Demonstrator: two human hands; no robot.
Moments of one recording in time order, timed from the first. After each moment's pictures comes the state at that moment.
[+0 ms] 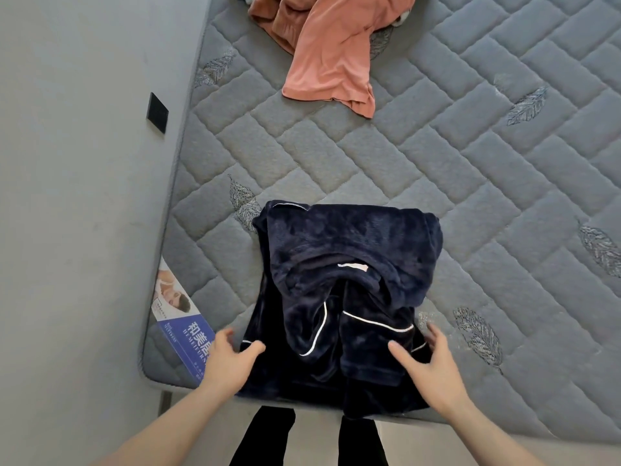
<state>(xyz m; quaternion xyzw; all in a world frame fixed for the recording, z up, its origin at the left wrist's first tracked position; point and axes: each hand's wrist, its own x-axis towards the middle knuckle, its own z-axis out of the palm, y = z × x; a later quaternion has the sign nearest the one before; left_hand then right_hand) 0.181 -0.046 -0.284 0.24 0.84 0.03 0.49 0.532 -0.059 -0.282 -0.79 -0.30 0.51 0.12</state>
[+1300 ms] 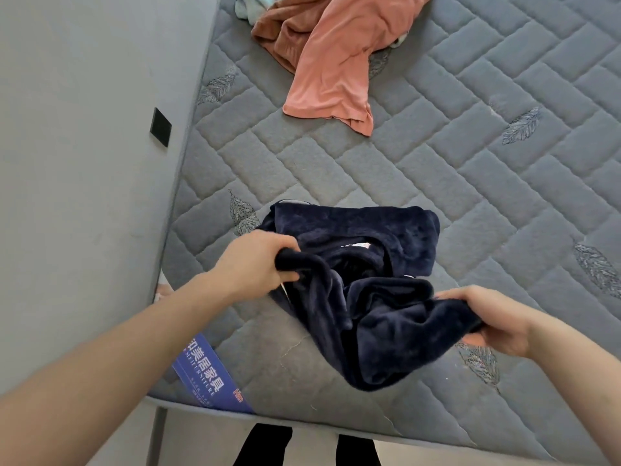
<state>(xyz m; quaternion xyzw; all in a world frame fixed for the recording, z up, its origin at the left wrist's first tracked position) 0.217 0.148 -0.185 0.76 0.57 -0.03 0.31 0.582 0.098 -0.183 -0.69 -0.13 0.71 0.03</state>
